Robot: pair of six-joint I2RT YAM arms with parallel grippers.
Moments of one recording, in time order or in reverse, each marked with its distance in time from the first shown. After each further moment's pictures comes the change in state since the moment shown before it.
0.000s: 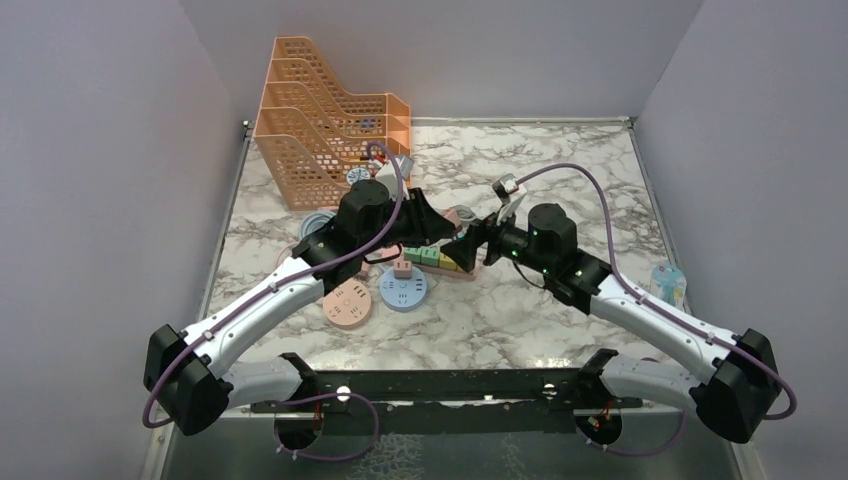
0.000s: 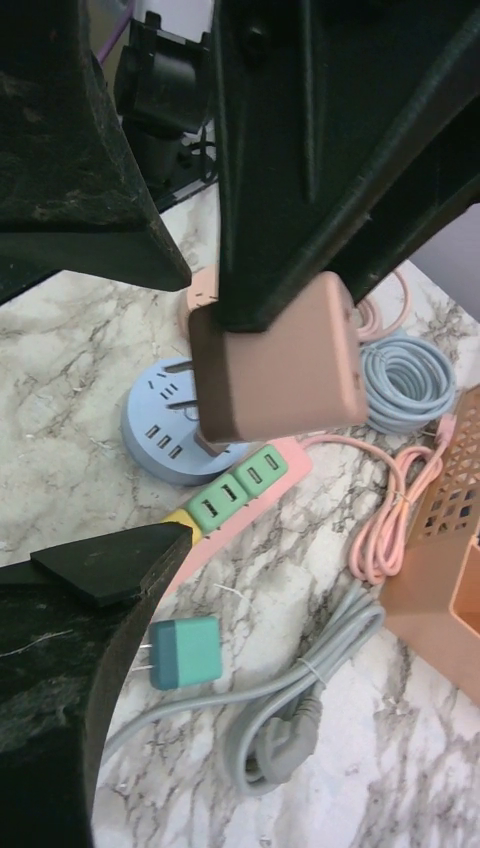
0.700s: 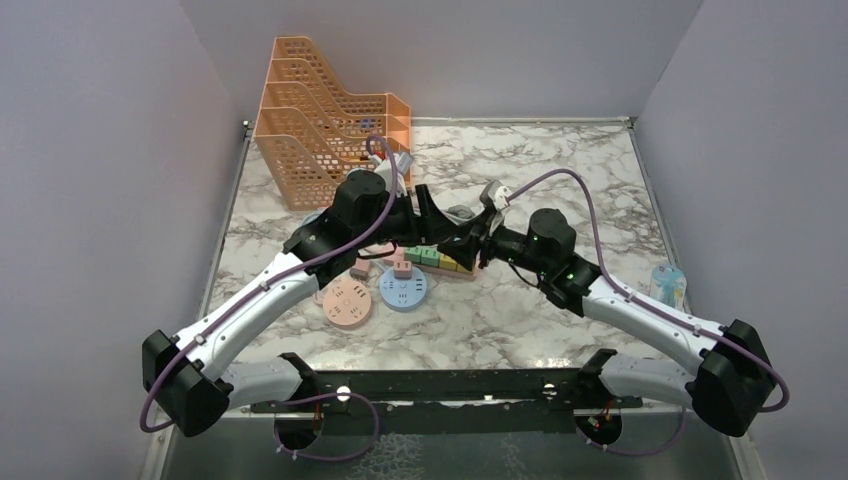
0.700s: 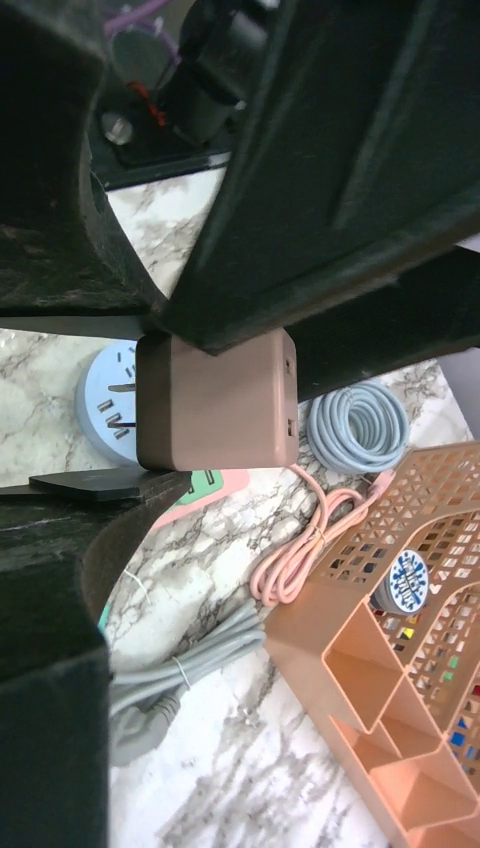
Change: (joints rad) left arm 0.019 -0.003 0.091 -0.155 0.077 -0.010; right arm 0.005 0.069 -0.047 0.272 -0.152 -0.219
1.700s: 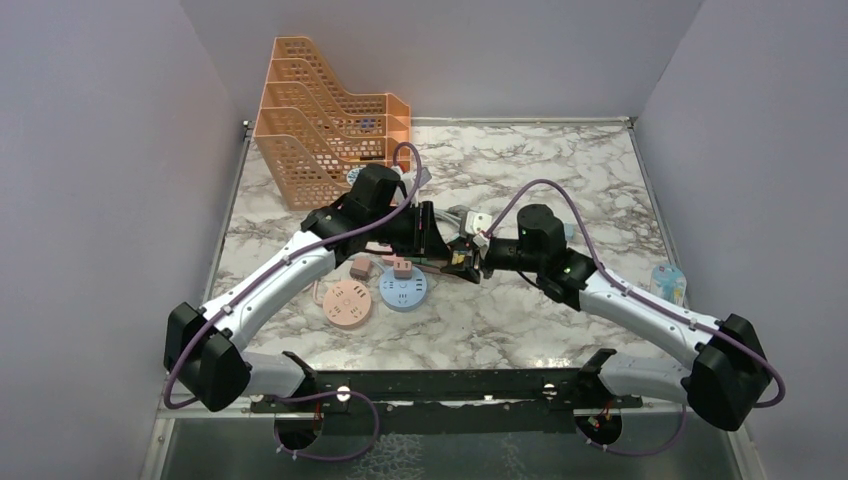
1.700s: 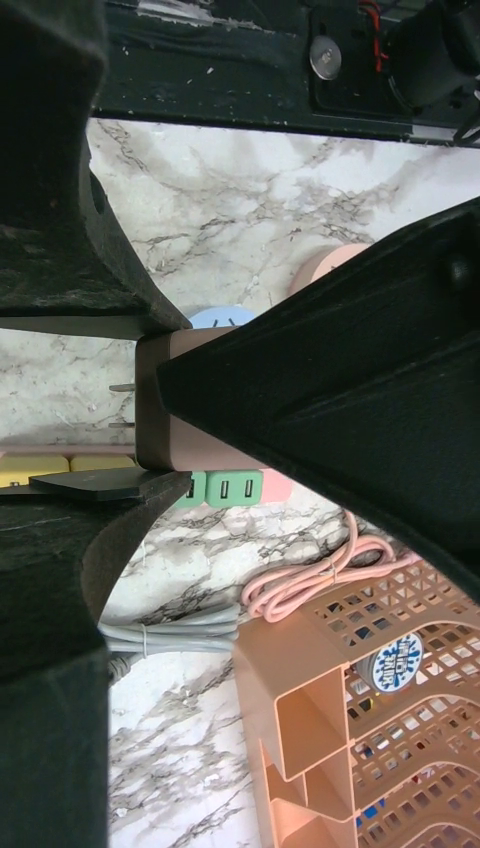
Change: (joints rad) left arm 0.055 0.137 0.080 -0.241 0.258 0.113; right arm -0.002 0.026 0.034 -0.205 -0.241 -0.506
